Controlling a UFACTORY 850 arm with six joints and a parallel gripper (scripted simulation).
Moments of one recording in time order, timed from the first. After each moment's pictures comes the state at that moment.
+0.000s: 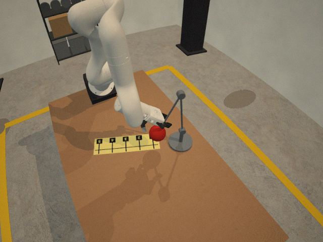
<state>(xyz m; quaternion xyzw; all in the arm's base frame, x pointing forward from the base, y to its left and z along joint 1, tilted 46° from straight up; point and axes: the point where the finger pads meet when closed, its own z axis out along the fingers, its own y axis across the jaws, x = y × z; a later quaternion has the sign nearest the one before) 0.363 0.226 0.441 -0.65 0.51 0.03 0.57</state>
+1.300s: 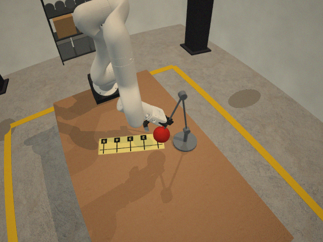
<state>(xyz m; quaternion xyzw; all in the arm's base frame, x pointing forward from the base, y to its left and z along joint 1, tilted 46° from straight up) 0.363 0.218 0.435 -0.63 0.52 0.03 0.57</state>
